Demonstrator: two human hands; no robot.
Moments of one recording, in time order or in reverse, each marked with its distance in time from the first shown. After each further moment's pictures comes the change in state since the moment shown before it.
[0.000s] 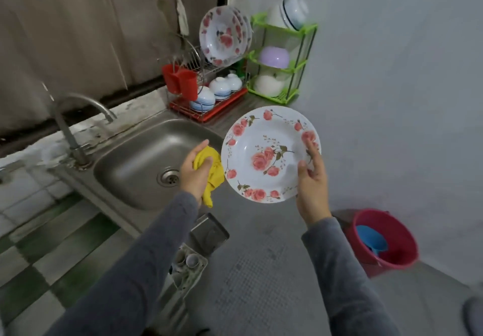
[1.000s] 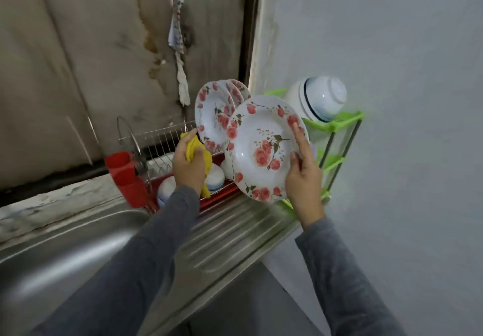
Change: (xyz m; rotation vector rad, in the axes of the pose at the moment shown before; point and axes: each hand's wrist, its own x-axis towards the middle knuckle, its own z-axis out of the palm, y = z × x) left_hand 0.388 0.069 0.250 0.071 0.479 0.352; right_hand 0.504 -0.015 0.063 -0.252 -0.359 -0.527
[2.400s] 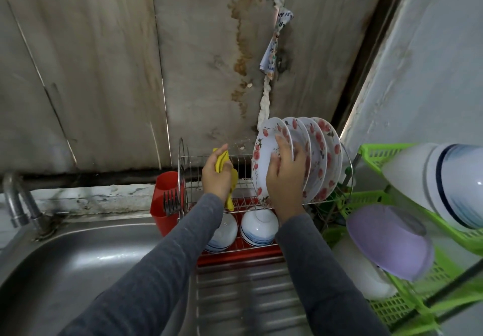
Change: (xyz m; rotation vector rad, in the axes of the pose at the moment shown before) left_hand 0.127 -0.031 0.008 0.041 0.327 -0.083; right_hand 0.141 0.093 0.203 -0.197 -0.190 -0.287
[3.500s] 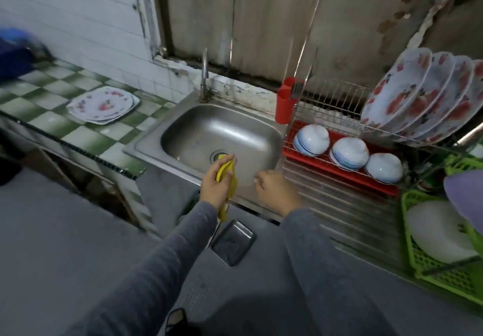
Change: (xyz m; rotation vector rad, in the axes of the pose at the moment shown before) left_hand -0.303 -0.073 -0.204 0.143 0.458 -0.053; right_hand -0.264 -0.085 -0.047 -0.005 -1.265 -0.377
